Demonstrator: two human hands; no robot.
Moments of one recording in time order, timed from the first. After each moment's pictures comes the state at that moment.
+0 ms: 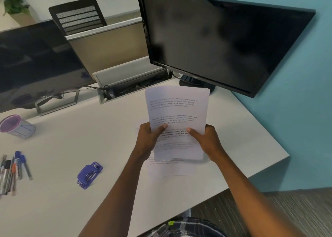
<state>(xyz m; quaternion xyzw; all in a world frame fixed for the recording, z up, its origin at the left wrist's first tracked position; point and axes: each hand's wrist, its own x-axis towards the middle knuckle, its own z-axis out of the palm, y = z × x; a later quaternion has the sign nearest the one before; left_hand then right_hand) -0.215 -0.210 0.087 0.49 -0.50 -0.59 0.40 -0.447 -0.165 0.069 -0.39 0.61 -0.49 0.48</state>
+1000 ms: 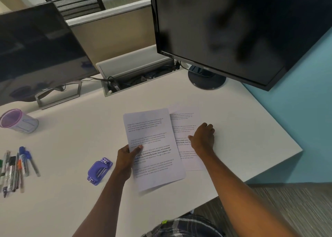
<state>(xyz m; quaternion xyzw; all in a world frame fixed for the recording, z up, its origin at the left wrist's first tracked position) -0.077 -0.181 -0.010 0.65 -0.32 -0.60 0.35 -0.371 -0.201 0.021 -0.45 0.87 -0.05 0.18</state>
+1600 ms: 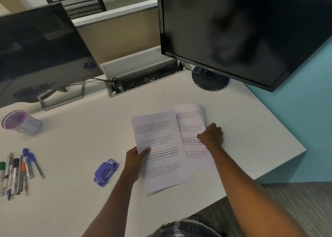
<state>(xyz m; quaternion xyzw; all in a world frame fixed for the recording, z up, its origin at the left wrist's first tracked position) -0.078 -0.181 -0.018 0.63 -0.31 -0.63 0.34 -0.378 -0.209 0.036 -0.34 0.90 -0.09 0.27</state>
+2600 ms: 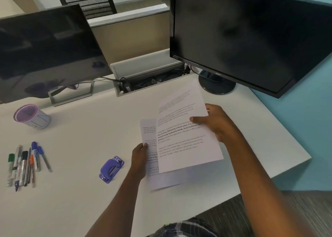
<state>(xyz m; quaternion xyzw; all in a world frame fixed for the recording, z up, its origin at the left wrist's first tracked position) -0.088 -0.183 -0.002 0.67 -0.27 -0.60 0.35 -0.358 -0.214 0.169 -0.39 0.66 -0.36 0.53</state>
